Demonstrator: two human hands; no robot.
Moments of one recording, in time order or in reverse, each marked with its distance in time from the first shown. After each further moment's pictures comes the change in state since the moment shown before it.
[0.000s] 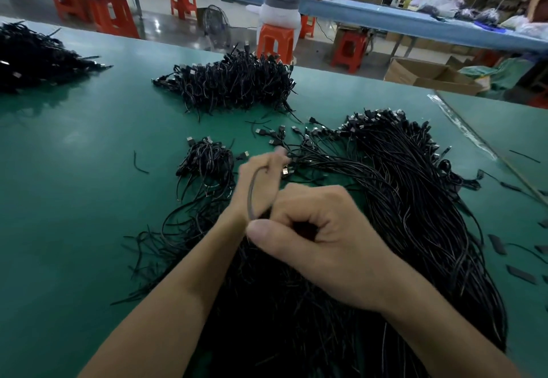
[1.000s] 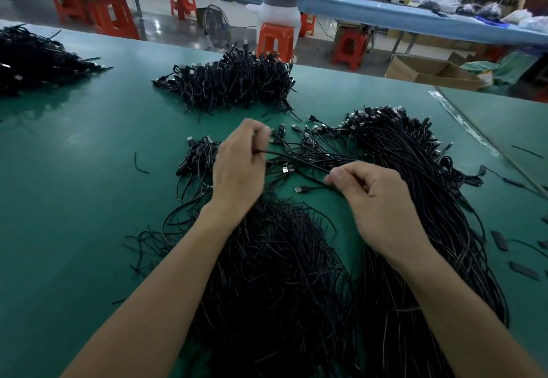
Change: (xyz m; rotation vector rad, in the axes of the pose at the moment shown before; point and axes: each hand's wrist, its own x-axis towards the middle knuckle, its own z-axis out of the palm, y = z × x) left_hand 0.005 0.017 -0.028 0.201 0.234 0.280; right_hand -0.017 0.065 -0.038 -0.259 0.396 0.452
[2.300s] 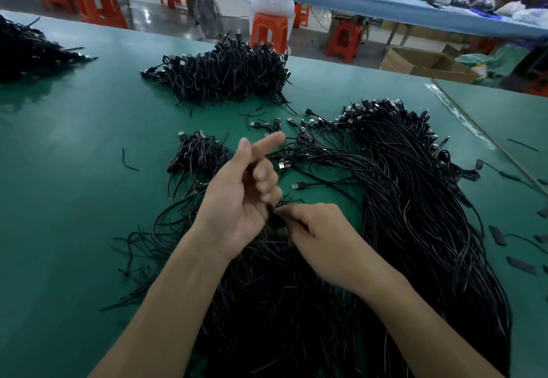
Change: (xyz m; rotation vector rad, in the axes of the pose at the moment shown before) left_hand -0.037 0.033 -0.024 -1.432 -0.315 -0.720; right_hand -0.018 0.010 0.049 -0.098 -0.424 -0.053
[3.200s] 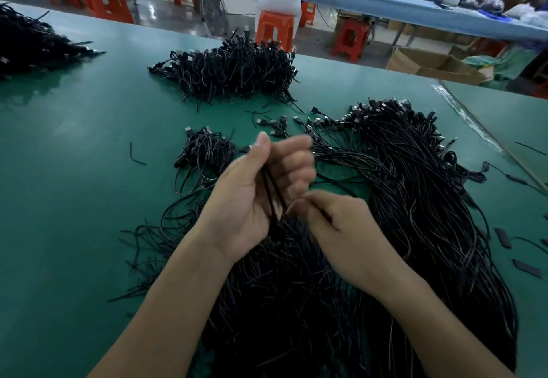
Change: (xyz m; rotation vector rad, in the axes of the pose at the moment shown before) left_hand -0.014 0.007 0.006 -0.018 -0.186 -0.014; right_hand -0.010 -0.013 -0.014 0.080 0.099 -0.005
